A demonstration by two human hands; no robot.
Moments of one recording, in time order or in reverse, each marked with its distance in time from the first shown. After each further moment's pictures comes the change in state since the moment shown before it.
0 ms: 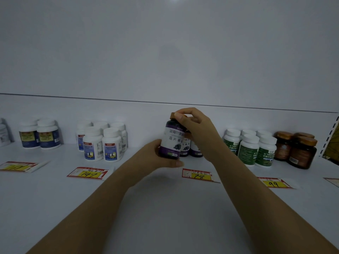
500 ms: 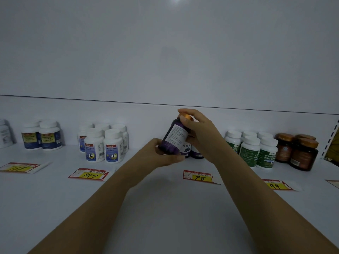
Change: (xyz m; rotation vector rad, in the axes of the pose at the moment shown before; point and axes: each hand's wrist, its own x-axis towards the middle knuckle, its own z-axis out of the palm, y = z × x) left_hand 0.003 0.002 0.001 -0.082 0.074 -0.099; right_hand 0.002 0.001 -0.003 0.200 -0.032 0.140
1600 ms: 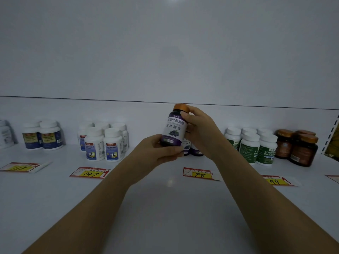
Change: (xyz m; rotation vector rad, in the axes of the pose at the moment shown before) left_hand -0.008 0.008 0.000 -0.287 -0.088 0.062; right_hand 0.000 -0.002 0.000 0.201 -0.078 0.013
